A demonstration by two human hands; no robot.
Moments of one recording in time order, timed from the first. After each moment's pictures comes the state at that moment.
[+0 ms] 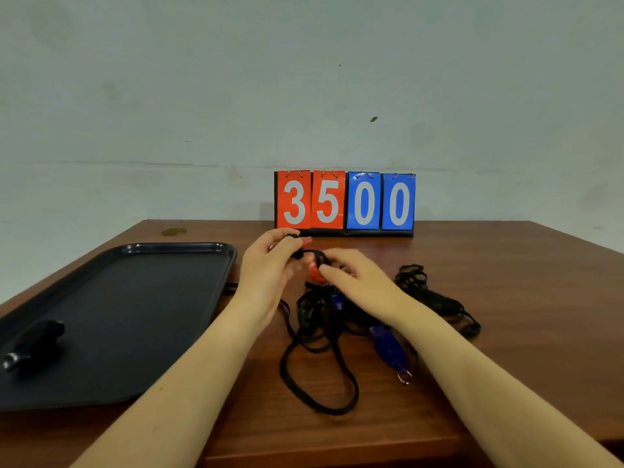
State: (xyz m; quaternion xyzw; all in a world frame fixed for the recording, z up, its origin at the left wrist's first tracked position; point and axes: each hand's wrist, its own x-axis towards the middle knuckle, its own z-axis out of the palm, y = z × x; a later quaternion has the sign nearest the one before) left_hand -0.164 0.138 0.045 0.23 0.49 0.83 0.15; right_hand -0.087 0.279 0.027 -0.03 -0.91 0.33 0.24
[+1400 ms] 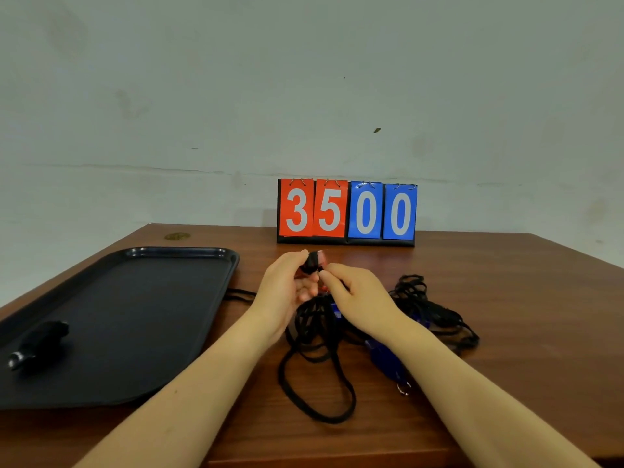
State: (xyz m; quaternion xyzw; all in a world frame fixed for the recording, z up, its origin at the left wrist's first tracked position) left_hand -0.162 0.149 0.031 0.25 0.52 0.78 0.24; right_hand -0.088 0.272 0.018 0.00 -0.91 0.27 0.31
